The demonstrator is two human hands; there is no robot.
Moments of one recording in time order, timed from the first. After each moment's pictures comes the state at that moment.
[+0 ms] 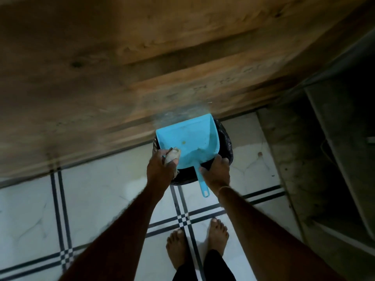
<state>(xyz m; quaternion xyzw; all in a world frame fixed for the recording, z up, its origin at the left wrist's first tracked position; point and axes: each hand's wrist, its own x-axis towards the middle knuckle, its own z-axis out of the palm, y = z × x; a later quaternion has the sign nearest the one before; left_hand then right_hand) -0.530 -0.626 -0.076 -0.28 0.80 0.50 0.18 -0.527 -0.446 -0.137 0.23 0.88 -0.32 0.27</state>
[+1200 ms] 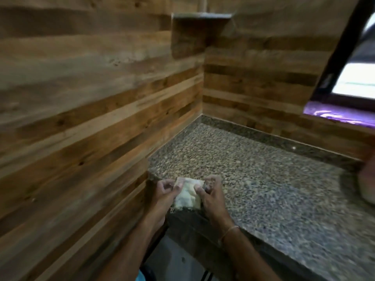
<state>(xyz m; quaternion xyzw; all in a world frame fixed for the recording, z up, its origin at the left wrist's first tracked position) -0.508 -0.298 0.555 0.10 0.69 0.67 0.26 -0.399 -0.172 0.547 0.24 0.60 -0.72 -0.26</state>
